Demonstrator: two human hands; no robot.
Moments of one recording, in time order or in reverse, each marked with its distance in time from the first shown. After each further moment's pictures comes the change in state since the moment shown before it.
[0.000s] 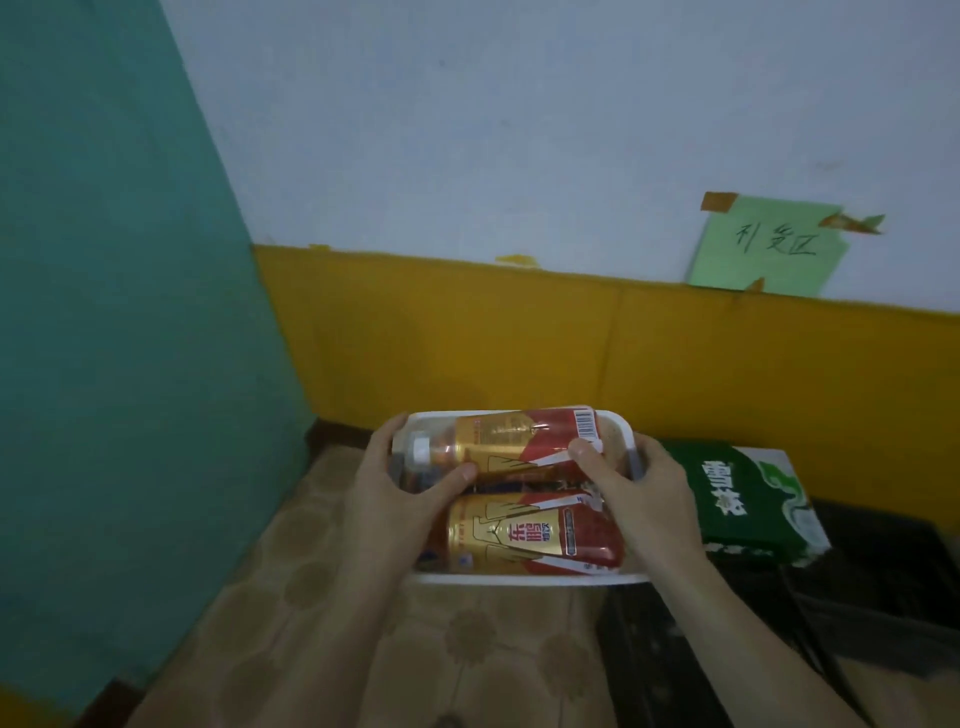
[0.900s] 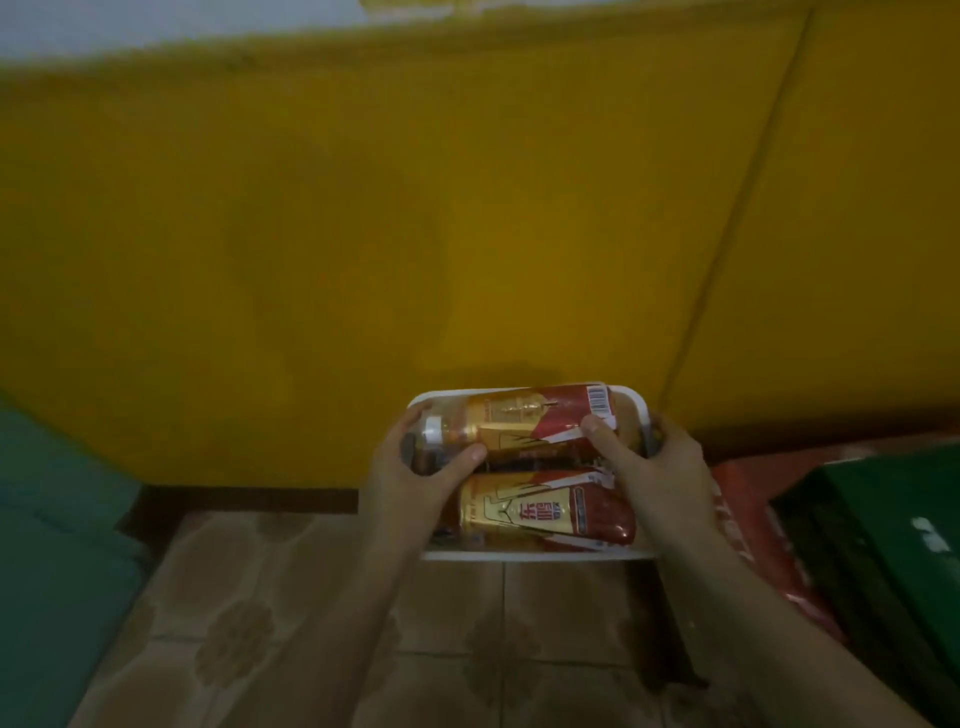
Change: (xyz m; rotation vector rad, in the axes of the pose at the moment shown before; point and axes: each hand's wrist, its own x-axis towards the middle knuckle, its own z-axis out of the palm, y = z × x) left_hand 0.515 -0.451 0.313 0.095 -0.272 -0.025; right_hand 0.548 0.402 0.255 0.007 0.166 0.147
